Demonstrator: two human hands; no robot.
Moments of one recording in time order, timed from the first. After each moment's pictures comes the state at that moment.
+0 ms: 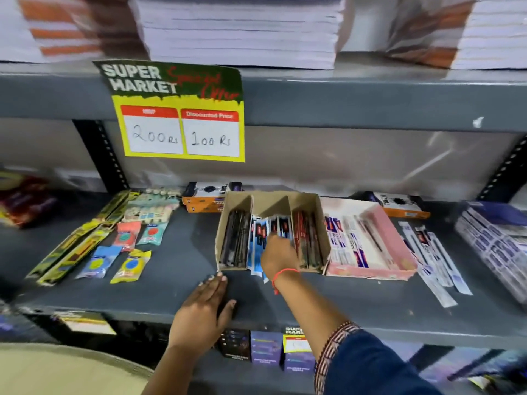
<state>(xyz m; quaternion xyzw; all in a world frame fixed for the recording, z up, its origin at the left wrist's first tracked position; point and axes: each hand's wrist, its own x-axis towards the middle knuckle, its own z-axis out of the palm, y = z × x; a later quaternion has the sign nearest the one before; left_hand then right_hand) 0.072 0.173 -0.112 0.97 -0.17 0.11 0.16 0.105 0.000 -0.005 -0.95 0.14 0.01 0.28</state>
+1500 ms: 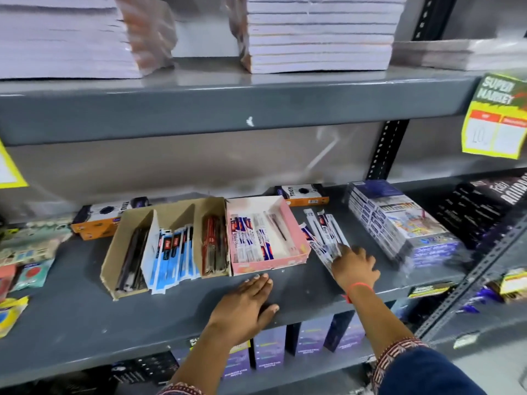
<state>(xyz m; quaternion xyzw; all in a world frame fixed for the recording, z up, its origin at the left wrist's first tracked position) 0.048 -0.054 -0.082 0.89 -0.45 -0.02 0.05 -0.003 -0.271 -0.043 -0.86 0.45 -0.04 0.23</state>
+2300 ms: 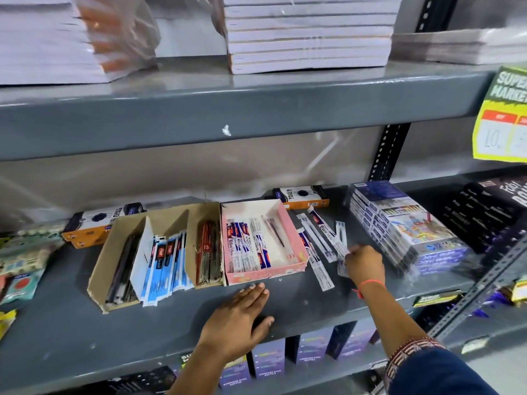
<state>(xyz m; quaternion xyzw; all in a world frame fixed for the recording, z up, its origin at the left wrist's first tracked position) 0.052 -0.052 -0.088 0.90 -0.43 -0.03 0.10 0.010 -0.310 -0.041 -0.80 0.46 -0.14 0.36</state>
